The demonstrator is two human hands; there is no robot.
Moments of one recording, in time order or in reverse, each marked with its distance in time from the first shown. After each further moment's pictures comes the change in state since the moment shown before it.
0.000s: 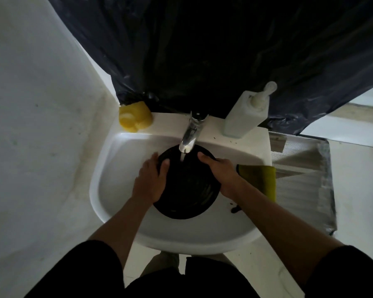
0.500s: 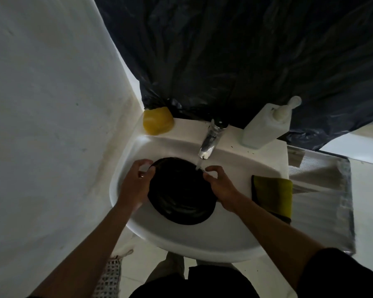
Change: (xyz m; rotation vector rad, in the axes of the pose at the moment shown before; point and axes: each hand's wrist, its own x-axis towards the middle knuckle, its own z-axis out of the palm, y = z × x) left_hand -0.035 -0.029 -0.070 -0.435 0.184 -0.151; right_hand 0.017 0.038 0.030 -0.303 -0.081 -0.078
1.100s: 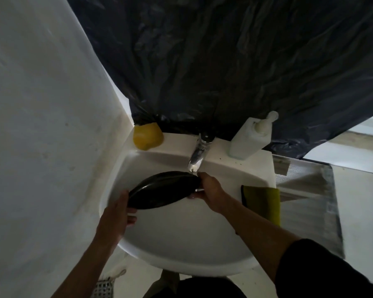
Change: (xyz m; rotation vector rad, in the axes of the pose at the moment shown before) left_hand -0.028 -0.017 -0.016 -0.253 0.009 -0.295; right_hand 0.019 -0.027 0.005 0.367 0.012 0.093
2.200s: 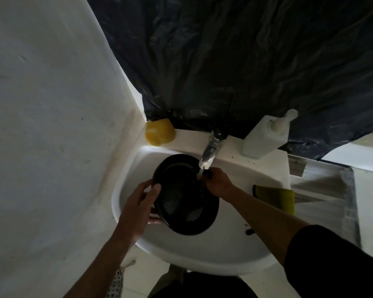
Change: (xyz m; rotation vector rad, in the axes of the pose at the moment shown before) left_hand -0.042 0.030 0.016 -0.022 -0.198 0.155; right_hand 0.004 -0.016 -0.002 -0.964 -0.047 -0.288
